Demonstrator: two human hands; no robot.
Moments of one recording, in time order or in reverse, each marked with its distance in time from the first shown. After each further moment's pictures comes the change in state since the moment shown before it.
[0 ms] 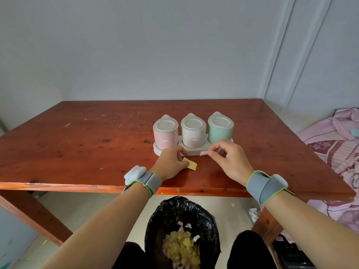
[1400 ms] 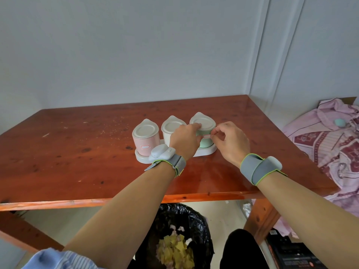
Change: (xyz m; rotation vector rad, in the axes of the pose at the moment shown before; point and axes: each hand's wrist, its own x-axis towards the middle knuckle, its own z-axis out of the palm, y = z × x) left_hand 0.067 0.083 0.045 0.417 0.254 0.171; right_hand 0.038 0.026 -0.038 -0.285 0.159 0.152
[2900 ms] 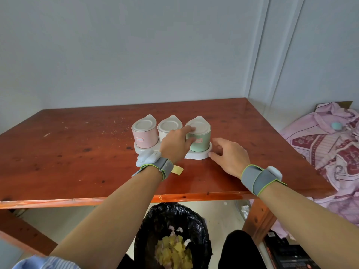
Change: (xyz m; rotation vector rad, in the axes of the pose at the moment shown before) left_hand -0.013 -0.025 -0.013 -0.190 -0.009 0.035; right_hand -0.025 0.004 -0.002 -0.185 -0.230 0.014
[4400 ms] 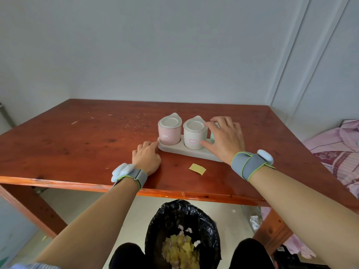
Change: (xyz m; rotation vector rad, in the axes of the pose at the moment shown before) left_hand -0.062 -0.126 -0.055 0.277 -0.083 -0.448; right_hand 0.041 -0.083 0.016 -0.328 0.244 -0.376
